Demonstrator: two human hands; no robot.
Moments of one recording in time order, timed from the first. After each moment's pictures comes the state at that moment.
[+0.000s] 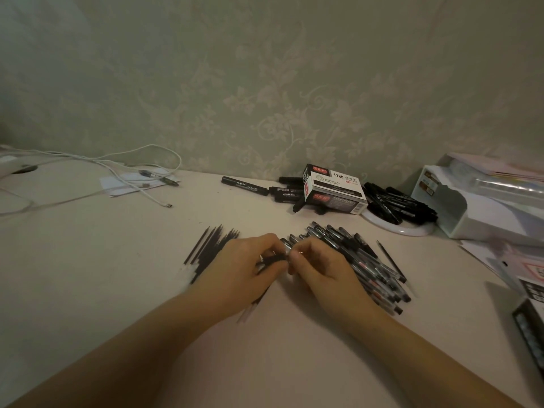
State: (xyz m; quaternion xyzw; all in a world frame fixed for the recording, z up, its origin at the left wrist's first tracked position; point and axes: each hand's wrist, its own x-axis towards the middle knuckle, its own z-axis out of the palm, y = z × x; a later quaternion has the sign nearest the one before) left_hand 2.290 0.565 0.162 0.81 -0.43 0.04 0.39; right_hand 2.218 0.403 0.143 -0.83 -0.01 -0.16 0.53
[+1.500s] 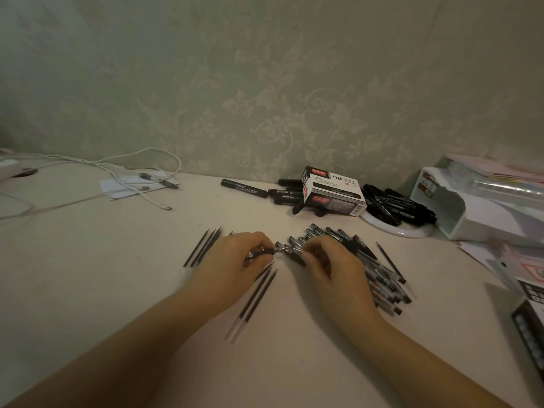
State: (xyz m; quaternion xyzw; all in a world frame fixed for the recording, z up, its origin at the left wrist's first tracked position) left_hand 2.304 0.572 0.157 0.83 -0.39 0.08 0.39; right_hand 2.215 0.398 0.144 -0.89 0.06 -0.29 0.34
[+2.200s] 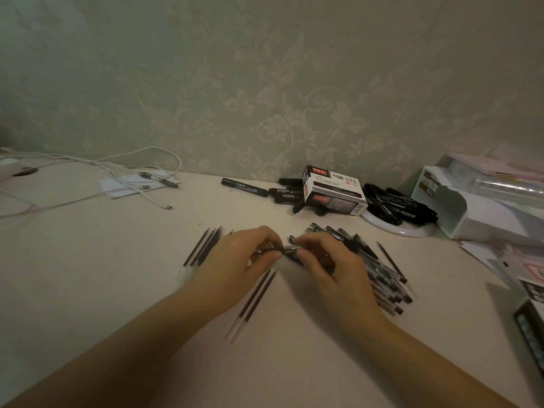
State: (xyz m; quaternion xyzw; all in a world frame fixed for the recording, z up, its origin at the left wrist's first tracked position) left_hand 2.300 0.569 0.162 0.82 -0.43 0.09 0.38; right_hand 2.211 0.400 0.146 -0.85 0.01 -0.27 0.44
